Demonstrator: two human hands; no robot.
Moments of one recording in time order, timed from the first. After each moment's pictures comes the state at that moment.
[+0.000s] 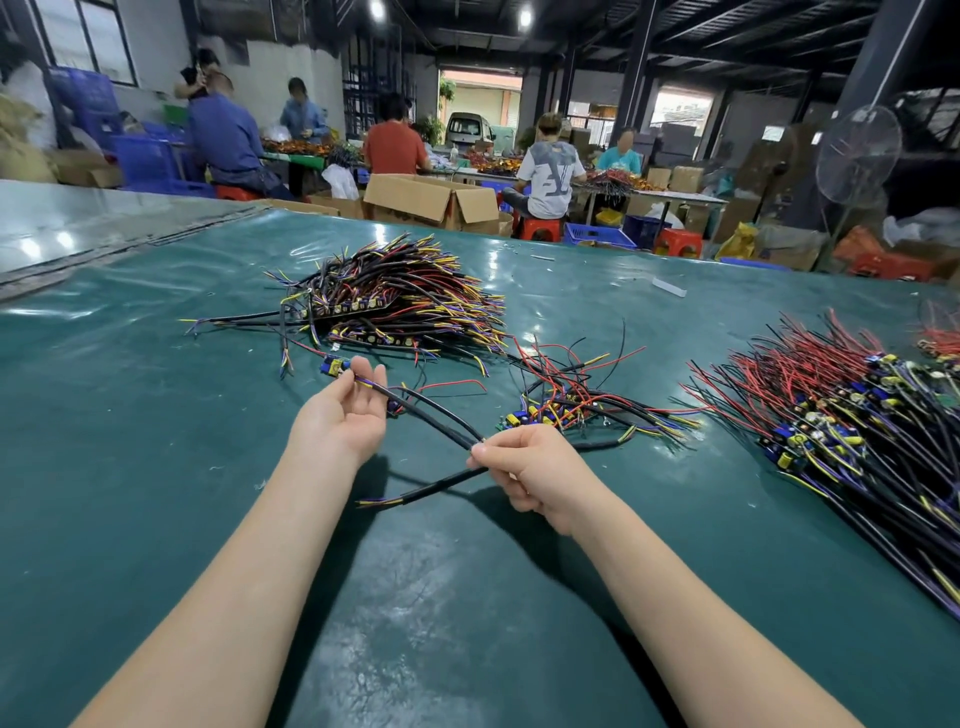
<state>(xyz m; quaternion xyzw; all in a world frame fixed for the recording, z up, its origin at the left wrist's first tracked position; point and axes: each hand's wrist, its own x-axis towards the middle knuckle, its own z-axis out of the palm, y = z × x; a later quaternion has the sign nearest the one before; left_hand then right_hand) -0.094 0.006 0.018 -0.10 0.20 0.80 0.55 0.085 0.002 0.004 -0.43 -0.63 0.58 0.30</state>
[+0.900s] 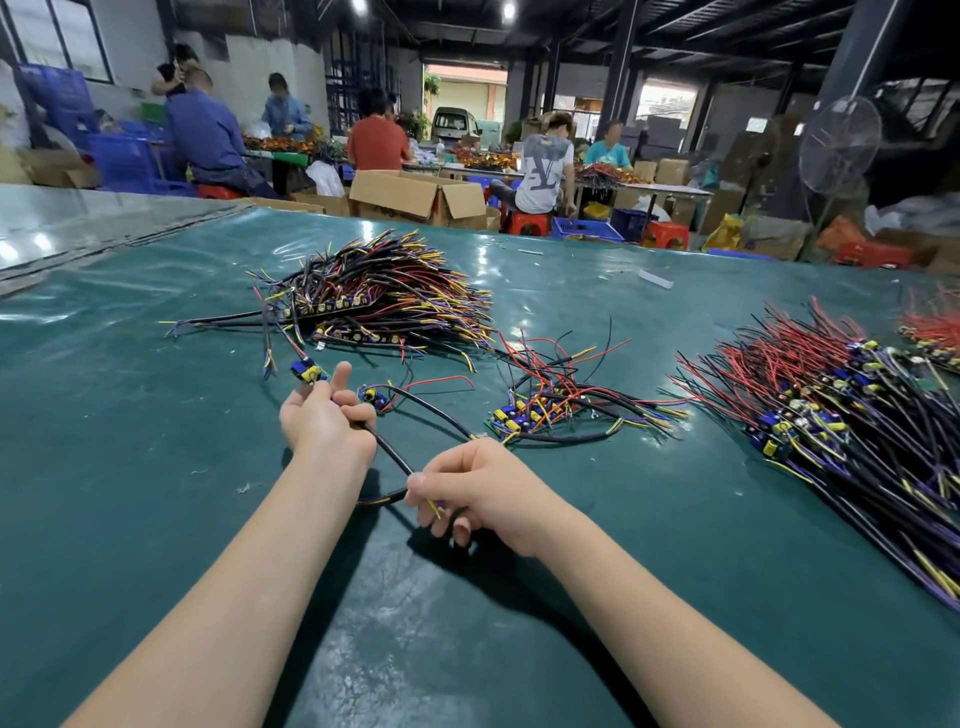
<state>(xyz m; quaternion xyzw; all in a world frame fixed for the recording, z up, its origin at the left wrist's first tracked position) -0.079 0.010 0.010 -0.07 0.29 0.82 0.48 0.068 -0.020 0.001 -0.34 -0.68 0.61 0.23</state>
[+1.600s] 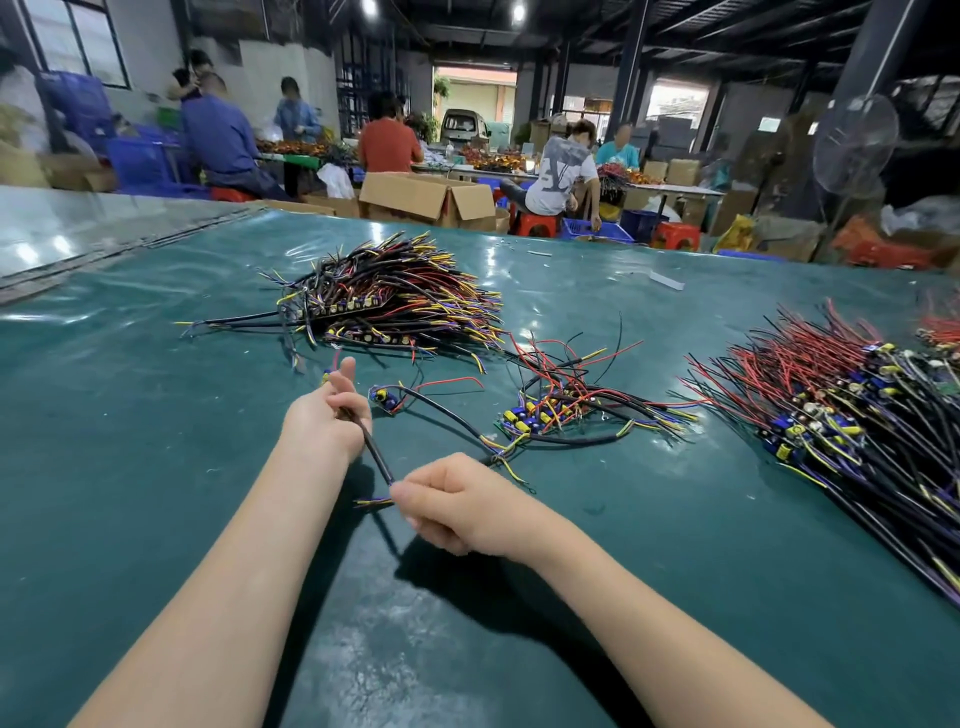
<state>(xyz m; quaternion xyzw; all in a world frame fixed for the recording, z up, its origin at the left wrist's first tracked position) -0.104 0.004 0.016 -0.11 0.19 0.77 0.60 0.055 -0.024 -0.008 -0.29 -0.78 0.52 0.18</state>
